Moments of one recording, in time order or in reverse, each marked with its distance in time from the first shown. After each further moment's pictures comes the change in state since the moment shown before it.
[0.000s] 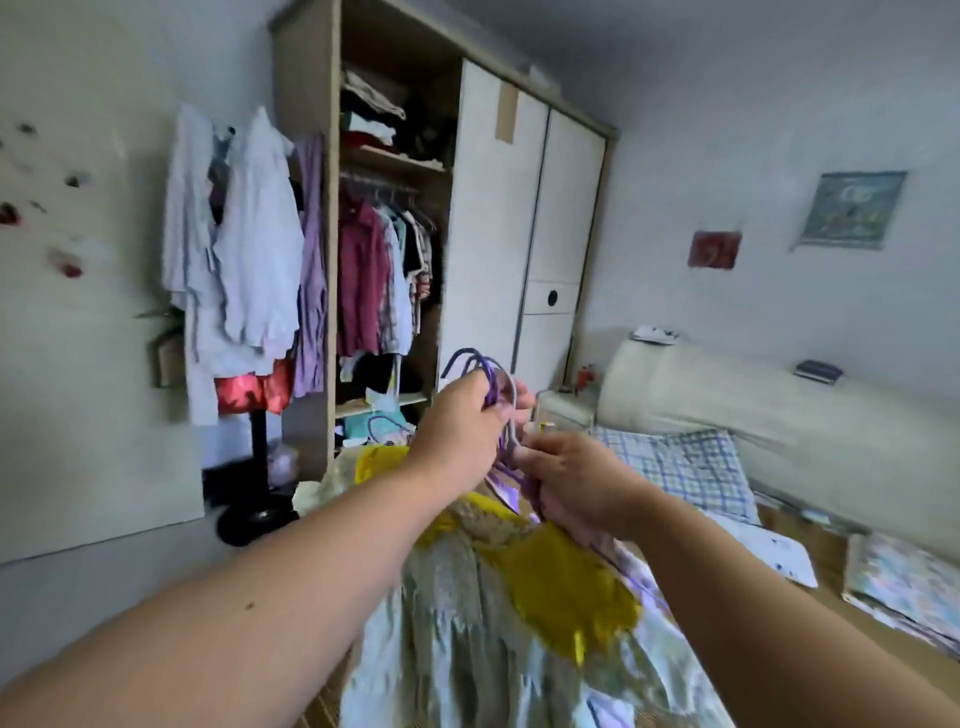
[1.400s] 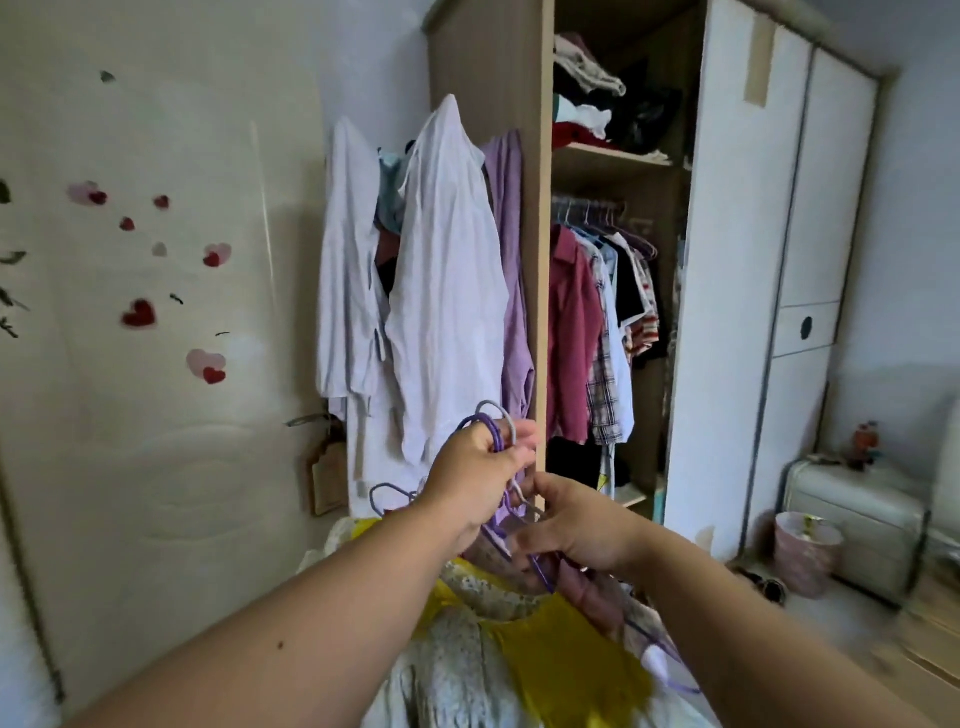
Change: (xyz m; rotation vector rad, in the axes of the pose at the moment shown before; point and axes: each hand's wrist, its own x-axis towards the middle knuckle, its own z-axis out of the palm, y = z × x) left_hand 0.502 -0.378 -0.523 -0.018 0.167 -0.219; right_hand 0.748 -0.099 0.396 0.318 -0.404 -0.077
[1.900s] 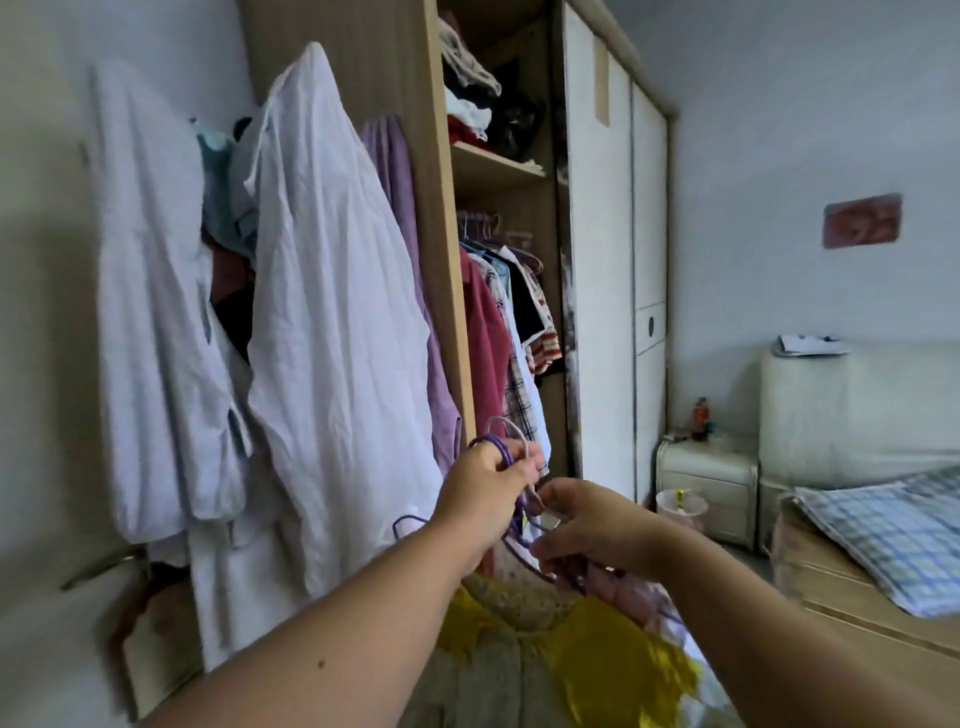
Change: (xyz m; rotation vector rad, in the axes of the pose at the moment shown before) left_hand 0.250 -0.076 -0.023 0.120 -0.346 0.061; right_hand 0.188 0.016 -0.072 -0.187 0.460 0.190
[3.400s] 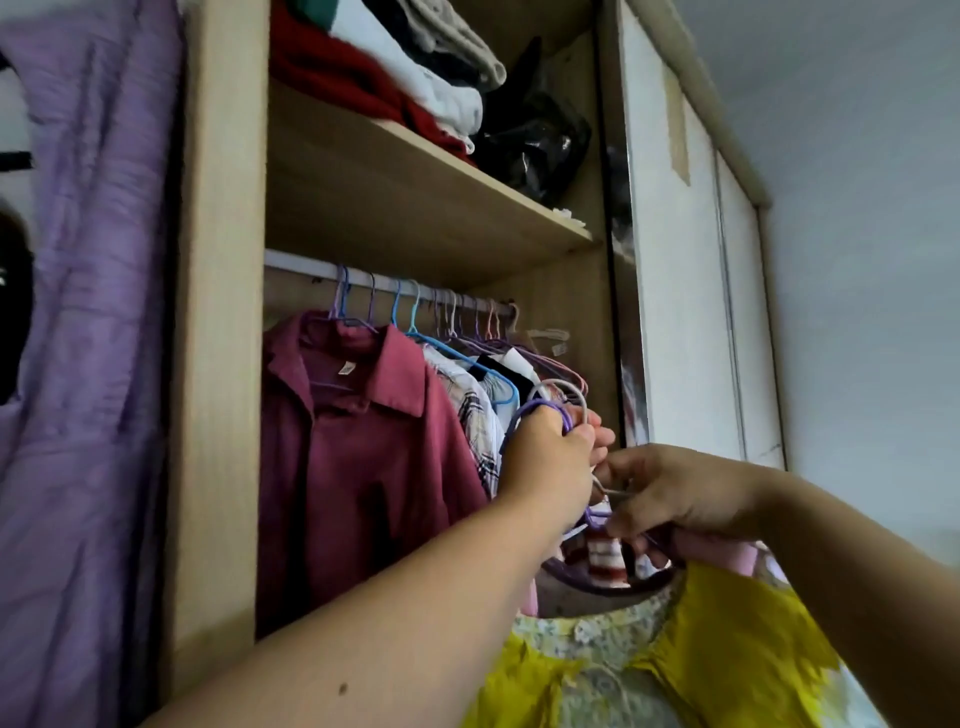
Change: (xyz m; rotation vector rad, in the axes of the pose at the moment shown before) left_hand 0.622 -0.007 0.138 -0.276 0.136 0.276; right_hand 0.555 0.066 -0.353 0.094 -0.296 -0.227
